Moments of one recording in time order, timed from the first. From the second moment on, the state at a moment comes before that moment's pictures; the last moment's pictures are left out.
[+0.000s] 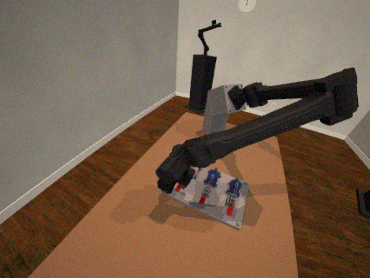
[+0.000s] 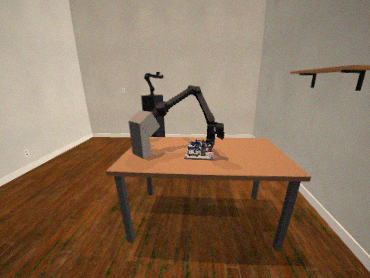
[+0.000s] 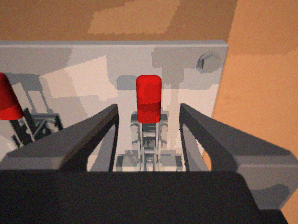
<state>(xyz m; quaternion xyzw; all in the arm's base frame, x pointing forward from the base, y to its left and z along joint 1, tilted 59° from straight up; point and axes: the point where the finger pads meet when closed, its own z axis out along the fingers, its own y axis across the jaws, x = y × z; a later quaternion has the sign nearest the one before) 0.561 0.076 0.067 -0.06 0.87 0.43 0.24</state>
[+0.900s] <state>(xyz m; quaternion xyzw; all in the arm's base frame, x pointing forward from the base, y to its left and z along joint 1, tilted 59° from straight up) 0.567 0.100 0.052 -0.07 0.87 0.43 0.24</state>
